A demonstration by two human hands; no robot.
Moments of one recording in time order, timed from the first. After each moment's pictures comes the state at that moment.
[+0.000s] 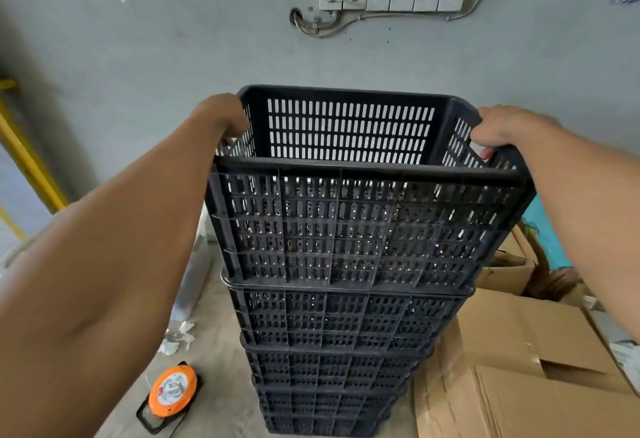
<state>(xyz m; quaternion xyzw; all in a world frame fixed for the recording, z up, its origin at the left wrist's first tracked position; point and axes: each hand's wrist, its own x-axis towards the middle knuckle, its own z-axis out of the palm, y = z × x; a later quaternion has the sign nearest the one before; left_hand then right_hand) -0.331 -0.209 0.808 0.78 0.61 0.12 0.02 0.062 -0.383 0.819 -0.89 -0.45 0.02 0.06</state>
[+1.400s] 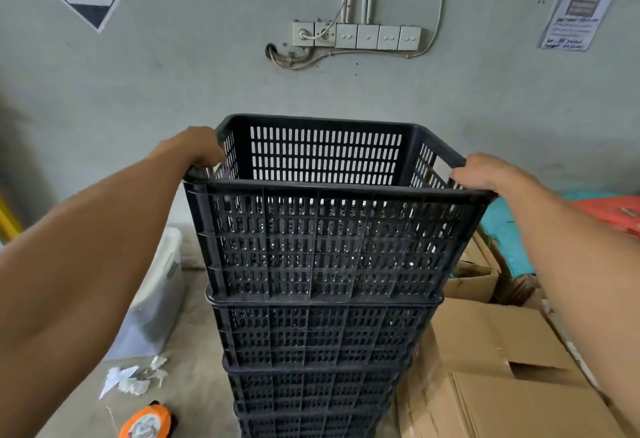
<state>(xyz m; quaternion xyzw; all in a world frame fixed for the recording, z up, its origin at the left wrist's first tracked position) -0.357 -0.204 0.809 0.80 0.59 0.09 0.01 0.083 -0.430 0.794 -0.90 -0.42 -0.01 0.08</state>
